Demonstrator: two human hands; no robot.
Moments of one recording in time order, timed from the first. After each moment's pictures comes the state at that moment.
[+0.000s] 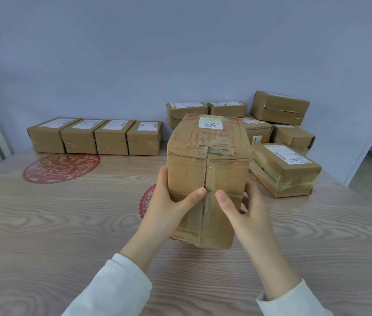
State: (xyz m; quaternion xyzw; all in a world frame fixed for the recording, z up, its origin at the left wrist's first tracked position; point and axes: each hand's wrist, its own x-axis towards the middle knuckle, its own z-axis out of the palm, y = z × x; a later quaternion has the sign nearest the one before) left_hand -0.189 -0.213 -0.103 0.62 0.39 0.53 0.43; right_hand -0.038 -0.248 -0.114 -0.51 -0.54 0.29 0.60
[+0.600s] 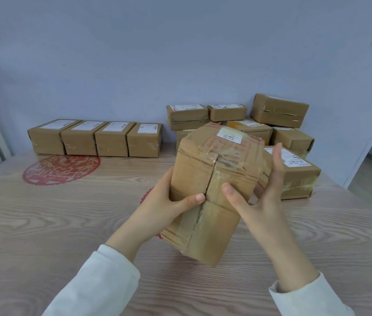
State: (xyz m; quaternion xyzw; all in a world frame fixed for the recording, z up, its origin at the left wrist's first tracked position) left_hand -0.208 -0.203 -0.092 0.69 0.40 0.42 0.43; right_hand -0.024 -0.244 -0.096 -0.49 -0.60 0.19 0.61
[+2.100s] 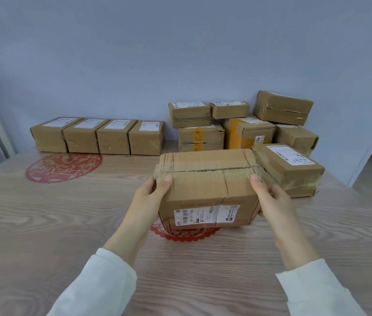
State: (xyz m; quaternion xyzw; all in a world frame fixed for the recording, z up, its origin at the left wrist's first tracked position) left_hand -0.213 -0.190 -0.109 0.51 0.46 0.51 0.52; right_hand 0.012 -0.222 -0.106 -0.66 -0.42 0.31 0.54
